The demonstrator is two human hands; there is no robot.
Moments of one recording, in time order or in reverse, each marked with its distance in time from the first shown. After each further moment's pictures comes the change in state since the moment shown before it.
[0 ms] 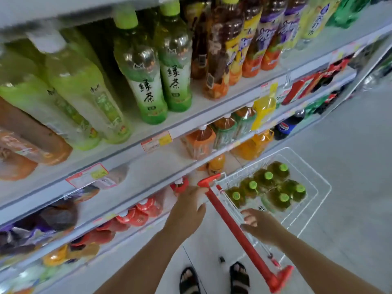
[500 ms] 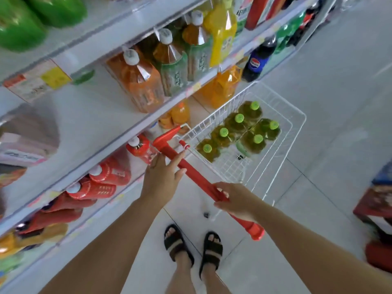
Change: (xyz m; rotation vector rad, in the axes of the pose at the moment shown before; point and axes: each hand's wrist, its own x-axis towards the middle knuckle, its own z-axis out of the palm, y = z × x) left_hand 0.027 -0.032 0.118 0.446 -0.152 -0.028; right_hand 0.005 0.082 0.044 0.043 -0.052 -0.114
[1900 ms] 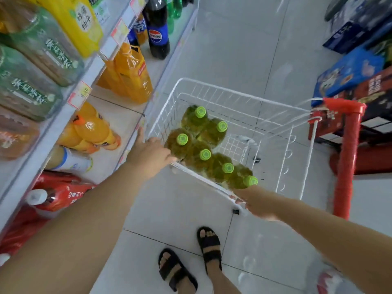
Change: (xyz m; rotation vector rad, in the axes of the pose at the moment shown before) left_hand 0.138 0.124 0.068 0.723 -0.393 0.680; right_hand -0.033 0.193 0.044 0.054 -0.034 0.424
